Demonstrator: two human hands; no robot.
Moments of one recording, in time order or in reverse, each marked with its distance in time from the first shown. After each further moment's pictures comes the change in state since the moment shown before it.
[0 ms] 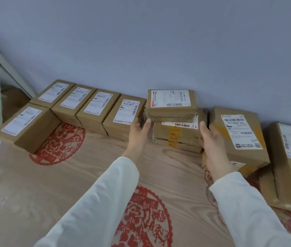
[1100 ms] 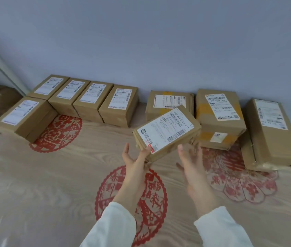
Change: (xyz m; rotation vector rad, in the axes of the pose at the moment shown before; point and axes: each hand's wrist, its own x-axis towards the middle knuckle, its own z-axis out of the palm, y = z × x) left_hand -0.151 -0.071 -0.024 -0.389 -0.134 -0.146; right_hand -0.146 0.064 -0.022 0.102 -0.146 0.025
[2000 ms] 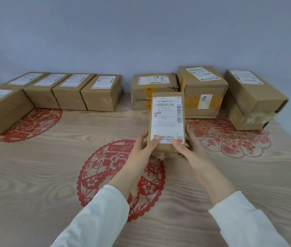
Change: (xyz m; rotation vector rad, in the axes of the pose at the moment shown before) left_hand 0.006 -0.107 -0.044 0.343 -0.438 0.222; right_hand -0.036 0.108 -0.051 -0.155 -0.158 -0.299
